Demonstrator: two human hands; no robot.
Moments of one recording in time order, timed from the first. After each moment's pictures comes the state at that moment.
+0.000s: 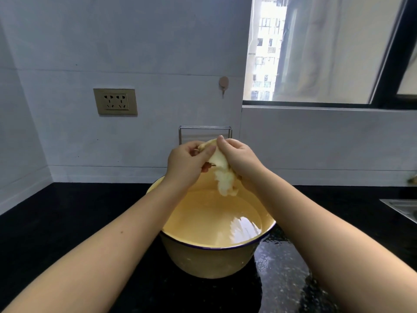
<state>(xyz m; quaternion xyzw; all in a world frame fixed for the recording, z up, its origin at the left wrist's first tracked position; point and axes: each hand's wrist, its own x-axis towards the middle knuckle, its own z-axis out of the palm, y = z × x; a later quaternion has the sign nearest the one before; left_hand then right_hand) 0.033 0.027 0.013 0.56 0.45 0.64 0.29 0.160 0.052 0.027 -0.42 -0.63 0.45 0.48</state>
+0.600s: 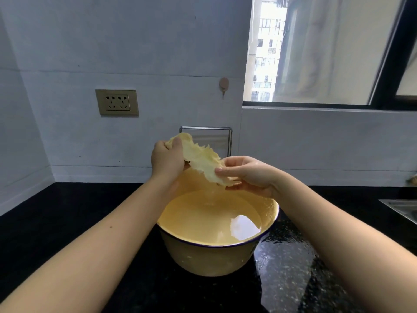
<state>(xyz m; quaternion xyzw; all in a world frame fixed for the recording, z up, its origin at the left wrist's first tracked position) 0.013 0.026 0.024 0.38 0.56 0.68 0.28 0.196 0.048 0.019 -0.35 -0.71 0.55 0.27</state>
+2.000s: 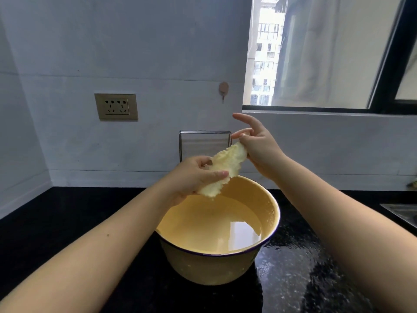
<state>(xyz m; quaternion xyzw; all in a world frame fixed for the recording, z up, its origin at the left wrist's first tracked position) 0.026 0.015 0.020 0.61 0.47 0.45 0.46 0.193 0.068 0.057 -0.35 -0.68 0.36 0.54</state>
